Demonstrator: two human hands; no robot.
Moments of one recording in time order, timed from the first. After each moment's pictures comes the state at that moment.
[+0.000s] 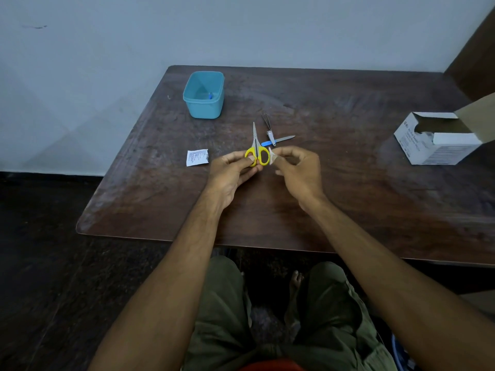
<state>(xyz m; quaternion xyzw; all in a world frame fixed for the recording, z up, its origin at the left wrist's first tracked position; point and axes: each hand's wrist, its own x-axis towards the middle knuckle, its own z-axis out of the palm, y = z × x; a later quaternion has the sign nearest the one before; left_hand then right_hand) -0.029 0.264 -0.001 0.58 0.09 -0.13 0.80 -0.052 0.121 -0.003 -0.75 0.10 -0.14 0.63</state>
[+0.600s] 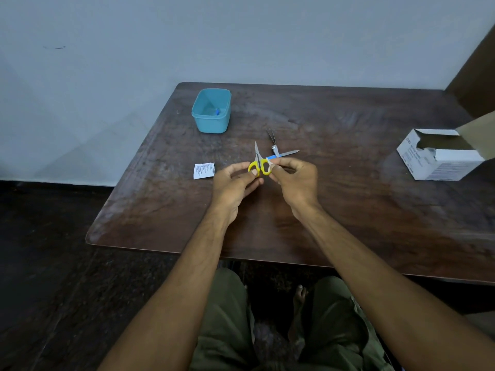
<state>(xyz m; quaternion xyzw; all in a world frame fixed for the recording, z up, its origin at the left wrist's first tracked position) -0.037 0.263 0.007 0.57 0.11 -0.07 0.81 -0.045 0.140 0.005 -0.67 0.13 -0.15 0.71</state>
